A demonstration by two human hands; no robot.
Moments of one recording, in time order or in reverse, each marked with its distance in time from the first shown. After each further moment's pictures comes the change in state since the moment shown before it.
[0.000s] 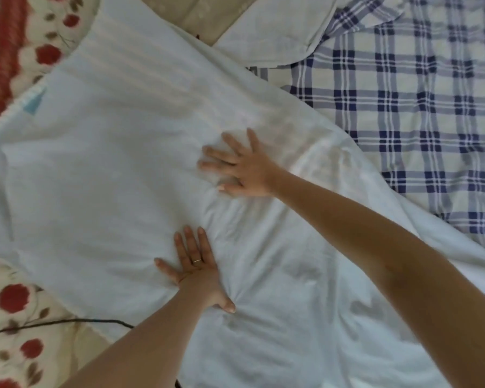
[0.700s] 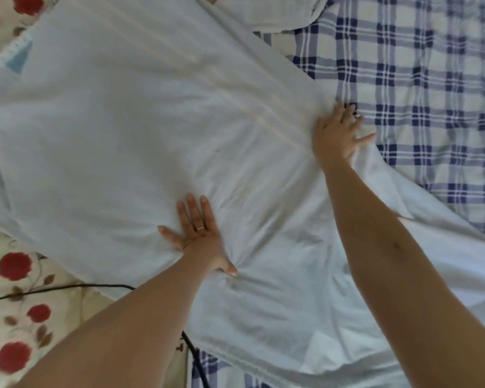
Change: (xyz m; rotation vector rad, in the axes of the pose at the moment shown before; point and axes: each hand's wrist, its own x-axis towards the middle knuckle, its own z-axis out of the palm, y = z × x) left_hand -0.003 -0.009 0.001 -0.017 0.011 0.058; right_hand -0.086 0.037 0.005 0.351 0.064 1.395
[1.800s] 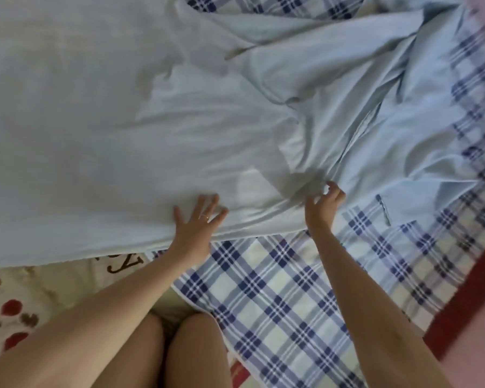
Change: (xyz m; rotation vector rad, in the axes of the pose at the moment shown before) left_hand -0.093 0.015 0.208 0.792 0.211 0.874; right_hand -0.418 0.324 0.077 0.823 0.139 0.803
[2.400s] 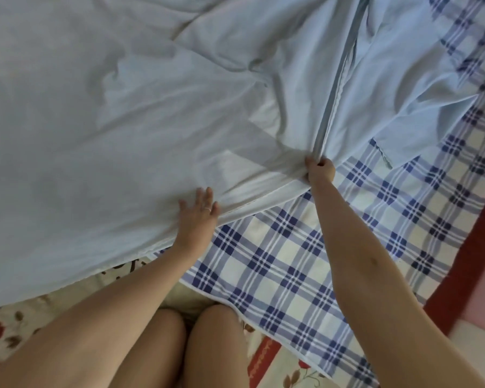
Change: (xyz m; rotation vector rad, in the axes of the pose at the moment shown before) left_hand 0.011 0.020 0.001 0.387 0.043 0.087; right_hand 0.034 0.043 0.006 0.396 0.020 0.541
